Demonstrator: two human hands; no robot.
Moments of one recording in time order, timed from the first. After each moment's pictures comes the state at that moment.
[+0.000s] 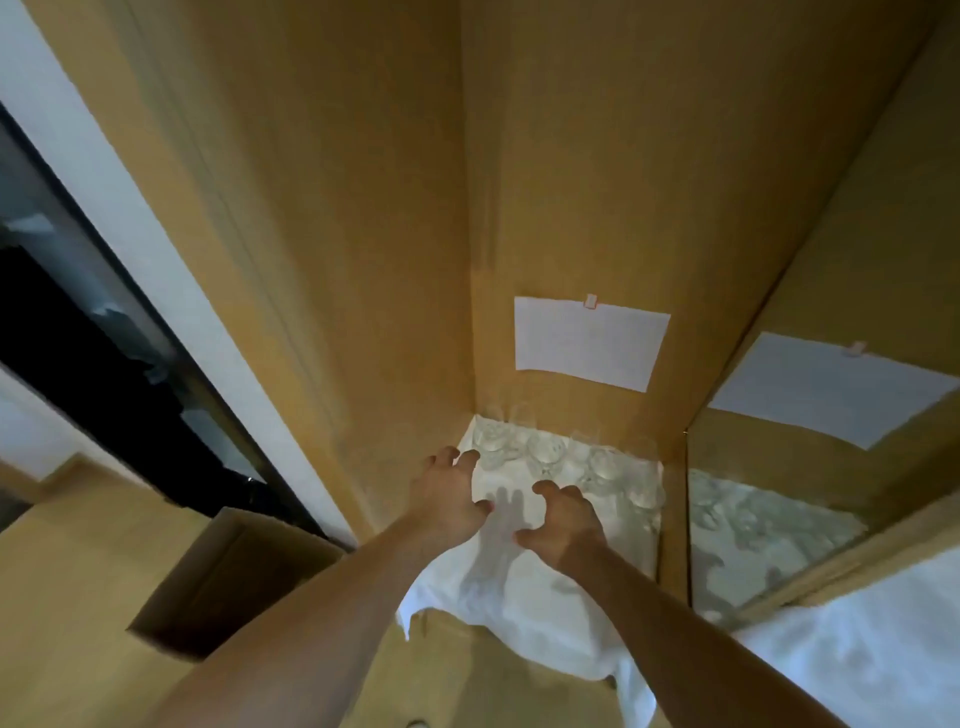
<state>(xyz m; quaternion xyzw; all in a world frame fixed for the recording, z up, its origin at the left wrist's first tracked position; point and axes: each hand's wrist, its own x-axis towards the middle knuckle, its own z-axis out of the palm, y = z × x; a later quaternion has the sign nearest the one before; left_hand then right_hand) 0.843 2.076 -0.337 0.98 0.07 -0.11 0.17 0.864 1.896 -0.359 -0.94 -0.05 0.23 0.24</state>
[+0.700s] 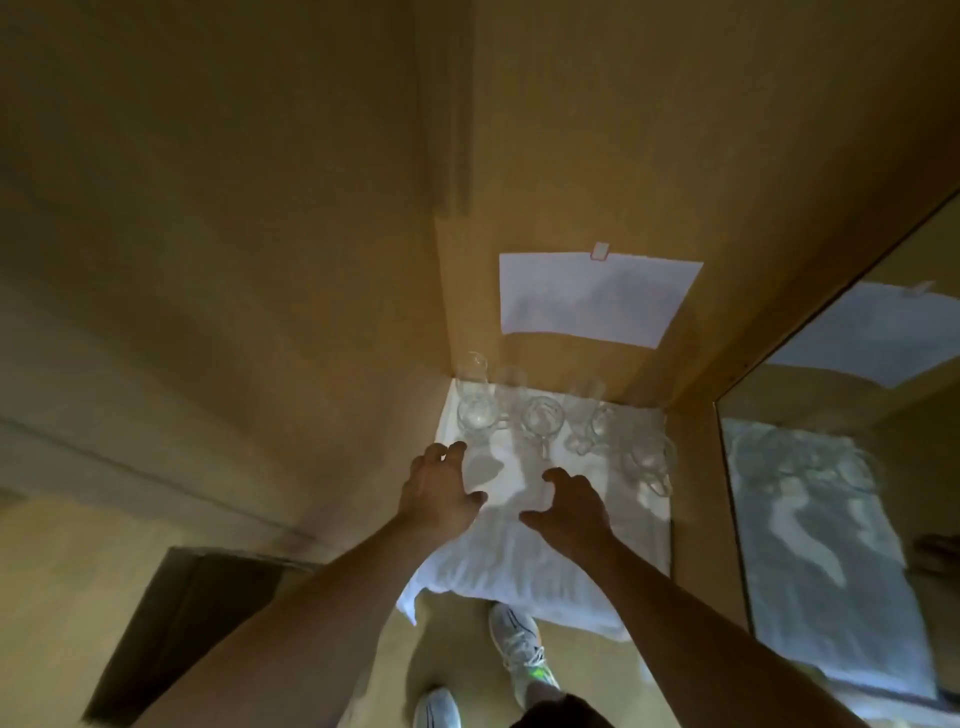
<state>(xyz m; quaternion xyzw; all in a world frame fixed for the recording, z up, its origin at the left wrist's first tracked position) 0.957 2.133 -0.419 0.95 0.08 -0.21 0.24 0.957 1.941 -0.434 -0.92 0.08 0.29 0.25</state>
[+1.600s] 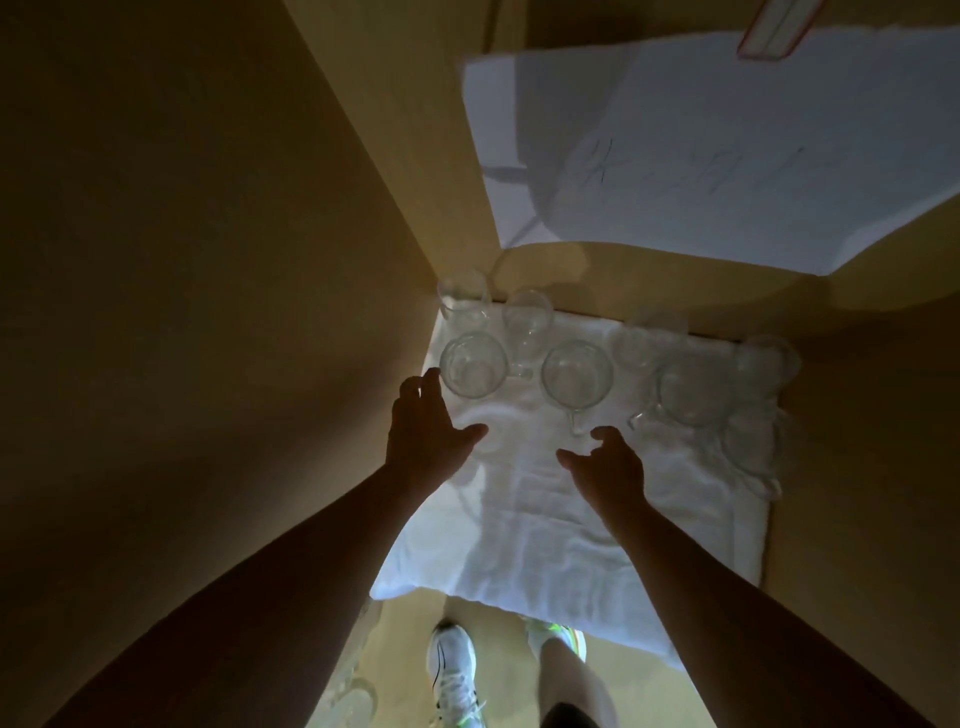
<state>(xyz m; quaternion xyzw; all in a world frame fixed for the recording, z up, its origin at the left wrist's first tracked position) 1.111 2.125 -0.610 0.92 0.21 -0.24 0.24 1.099 1.916 -0.653 -0.82 0.29 0.35 0.36</state>
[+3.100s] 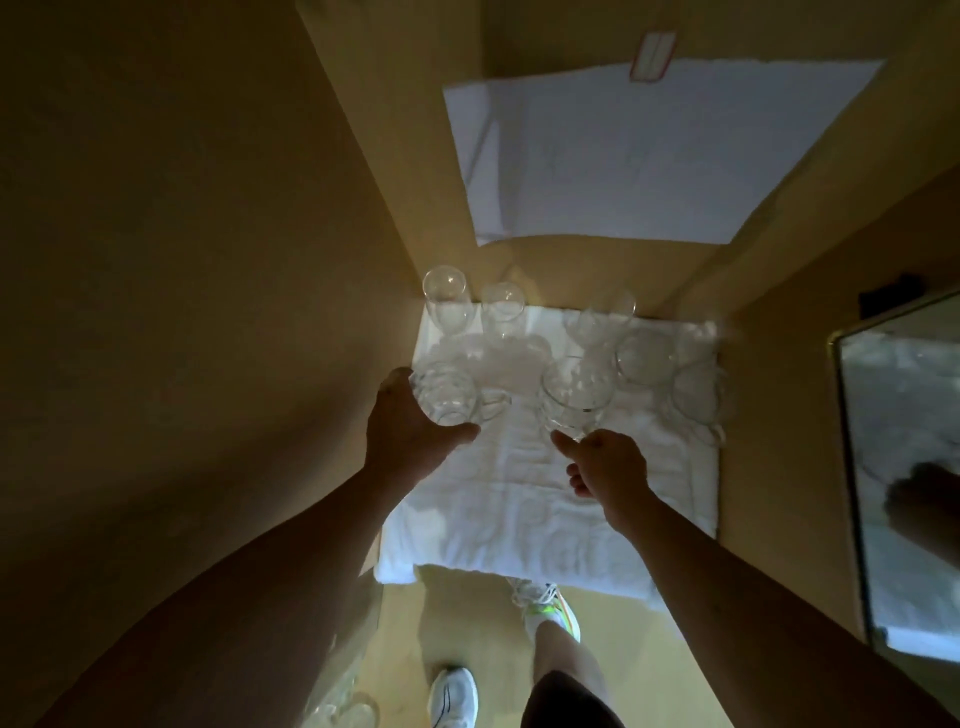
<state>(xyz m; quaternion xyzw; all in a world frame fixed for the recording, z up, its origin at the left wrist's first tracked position) 1.065 2.129 -0.570 0.91 0.20 -0.12 0.34 1.045 1.893 -0.594 -0.77 0.34 0.27 0.48</state>
